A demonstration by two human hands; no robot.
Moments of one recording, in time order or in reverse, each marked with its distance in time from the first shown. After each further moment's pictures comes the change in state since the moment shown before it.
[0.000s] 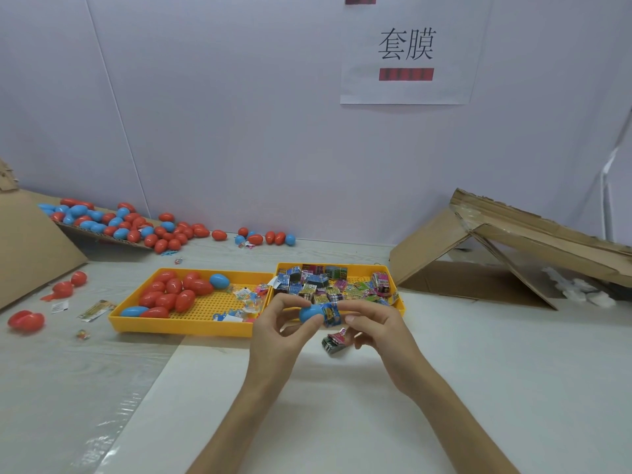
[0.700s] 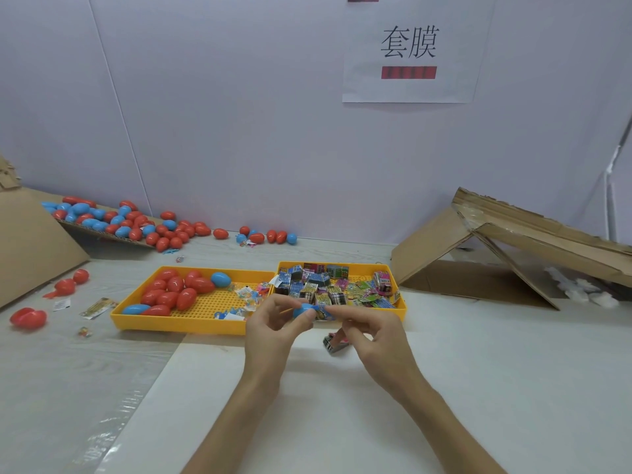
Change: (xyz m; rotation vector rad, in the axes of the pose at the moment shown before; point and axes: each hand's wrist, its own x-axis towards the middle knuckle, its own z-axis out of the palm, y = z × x) left_hand 0.004 -0.003 -0.003 -0.139 0.100 -0.128; right_hand -0.010 0.009 0.011 -0.342 0.047 -0.358
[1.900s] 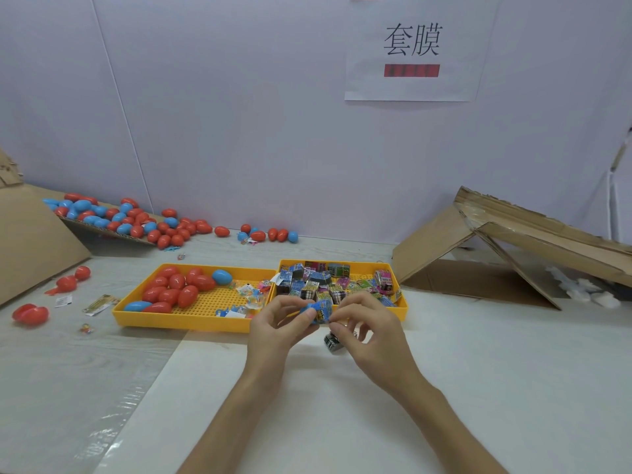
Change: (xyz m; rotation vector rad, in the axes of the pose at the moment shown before) left_hand -0.003 0.004 -0.001 -0.132 -0.076 -0.134; right_hand 0.005 0.014 0.000 -0.260 0.003 -0.234
